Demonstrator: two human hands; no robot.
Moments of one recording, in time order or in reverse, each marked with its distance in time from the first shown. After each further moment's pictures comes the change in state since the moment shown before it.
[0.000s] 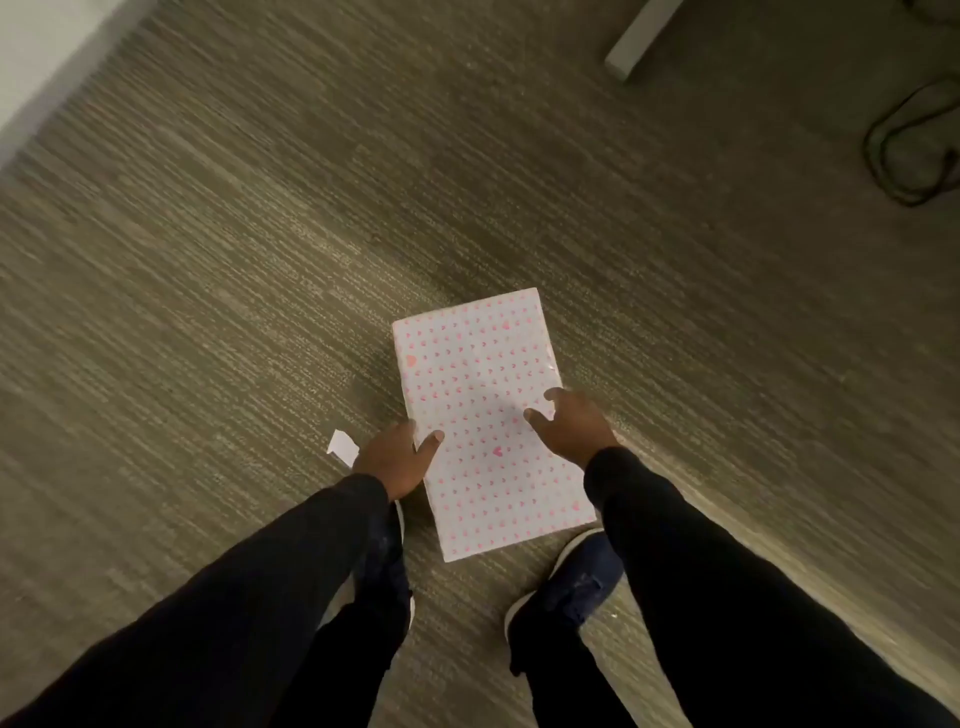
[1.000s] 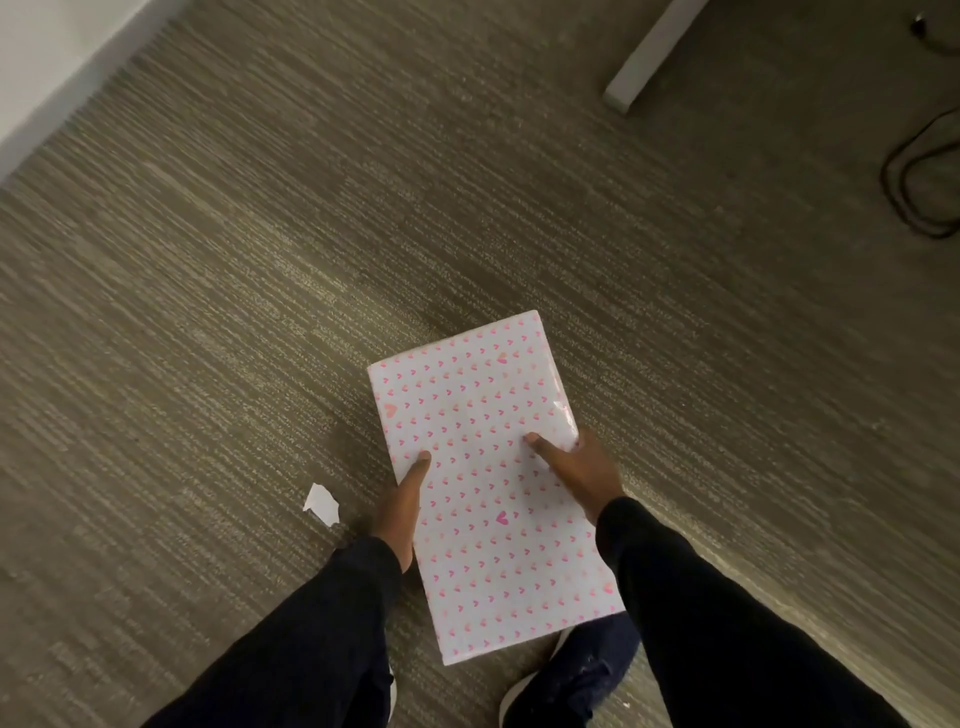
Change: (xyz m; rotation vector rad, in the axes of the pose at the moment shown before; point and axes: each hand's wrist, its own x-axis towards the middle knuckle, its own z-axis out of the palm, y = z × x) left_hand 0.050 0.027 0.044 -1.176 -0.021 -0.327; right_hand 0.058 0.032 0.008 0.688 0.067 0.215
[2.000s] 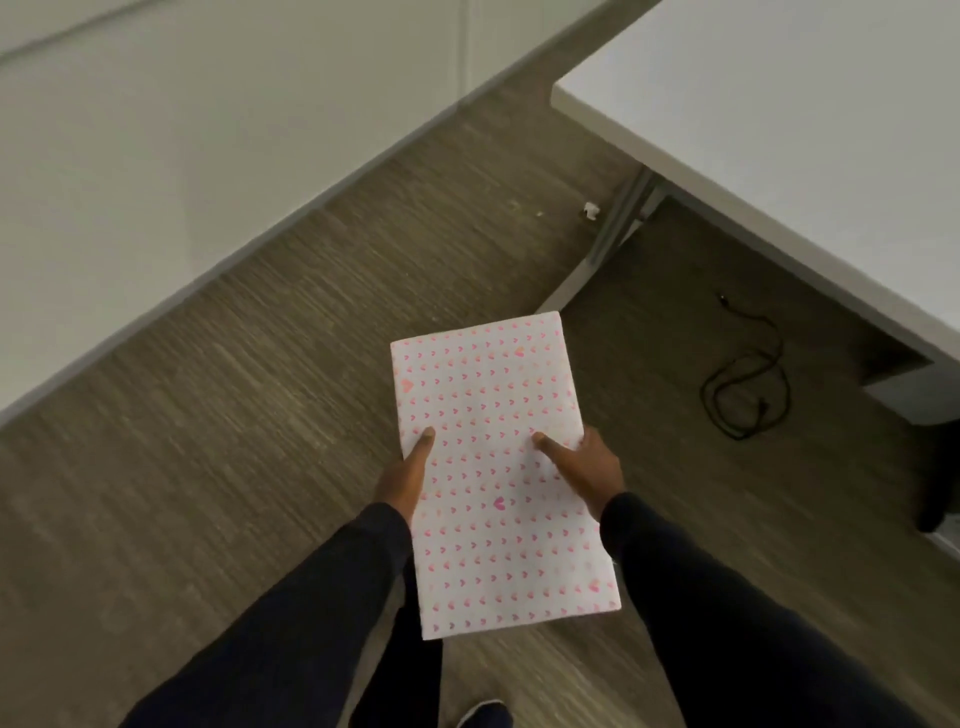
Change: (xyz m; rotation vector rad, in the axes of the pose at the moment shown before) left_hand -0.276 0.269 0.165 0.020 -0.003 0.249; right_hand -0.198 -0.307 -0.276 0.024 0.005 -0.191
